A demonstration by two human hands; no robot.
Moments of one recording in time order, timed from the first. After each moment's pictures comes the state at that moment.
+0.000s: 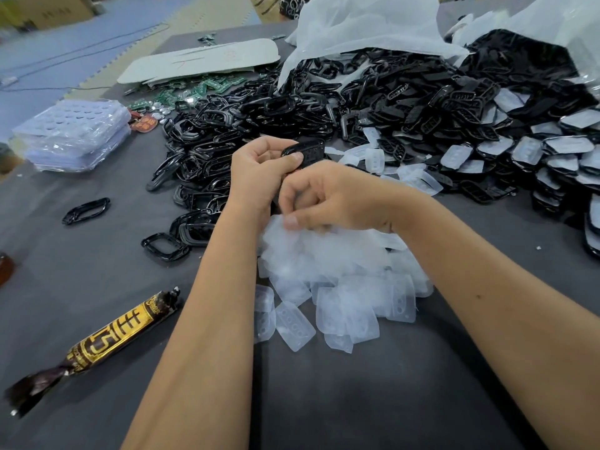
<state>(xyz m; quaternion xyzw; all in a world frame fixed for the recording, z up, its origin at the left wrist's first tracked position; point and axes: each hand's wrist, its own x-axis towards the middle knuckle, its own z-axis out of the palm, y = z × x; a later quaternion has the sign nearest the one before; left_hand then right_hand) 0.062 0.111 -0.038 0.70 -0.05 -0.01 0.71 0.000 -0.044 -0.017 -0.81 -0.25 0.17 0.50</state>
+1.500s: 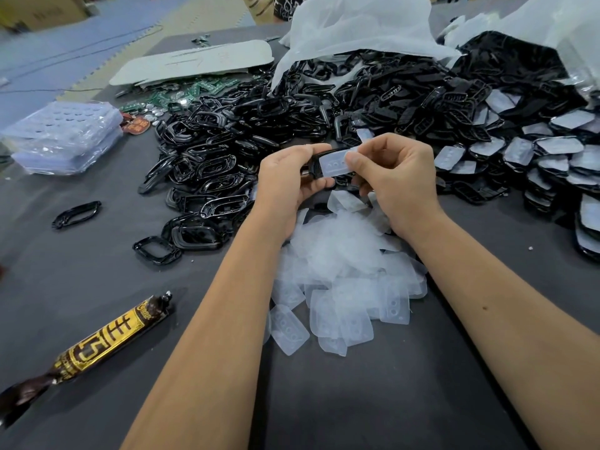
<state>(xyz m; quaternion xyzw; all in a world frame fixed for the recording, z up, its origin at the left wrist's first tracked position) 0.047 0.069 -0.039 0.61 -0.01 -0.11 0.79 -0.001 -0.085 -0.054 -0.71 0.03 -0.25 0.66</state>
